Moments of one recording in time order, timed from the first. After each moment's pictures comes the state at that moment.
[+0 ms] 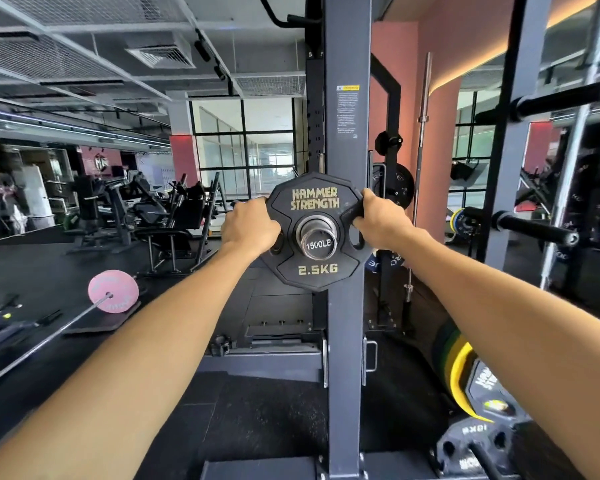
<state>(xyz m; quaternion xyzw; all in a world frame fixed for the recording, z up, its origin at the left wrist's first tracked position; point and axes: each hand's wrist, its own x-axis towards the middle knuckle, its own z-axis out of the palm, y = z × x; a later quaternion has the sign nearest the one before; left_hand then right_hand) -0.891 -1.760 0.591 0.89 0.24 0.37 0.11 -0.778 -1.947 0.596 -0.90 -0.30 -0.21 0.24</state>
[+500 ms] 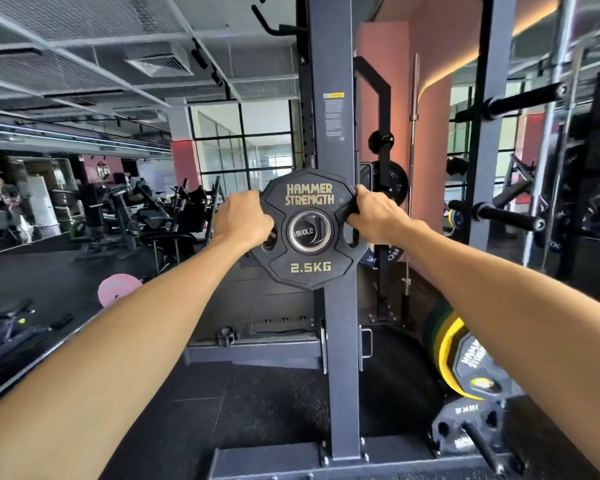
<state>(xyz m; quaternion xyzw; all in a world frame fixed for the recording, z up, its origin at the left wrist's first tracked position) -0.964 -1.814 0.609 0.90 0.21 0.38 0.06 -0.845 -2.006 0.605 -0.88 -0.35 -0.20 0.26</state>
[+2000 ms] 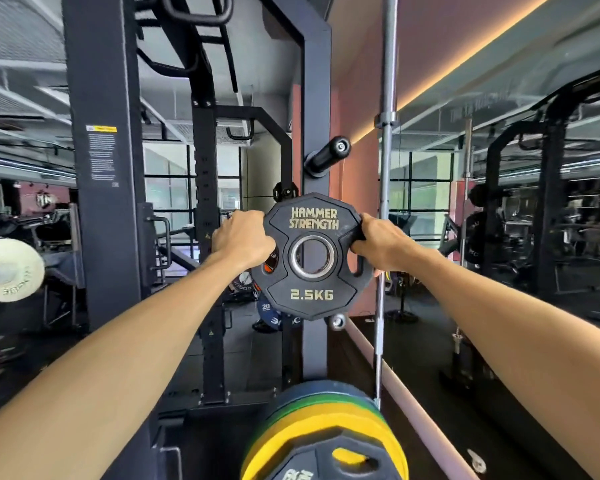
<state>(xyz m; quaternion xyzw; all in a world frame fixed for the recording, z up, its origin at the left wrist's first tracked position) -0.465 -2.216 0.652 0.90 0.14 0.41 0.08 -0.364 -2.433 0.653 -0.89 -0.33 -0.24 0.22</state>
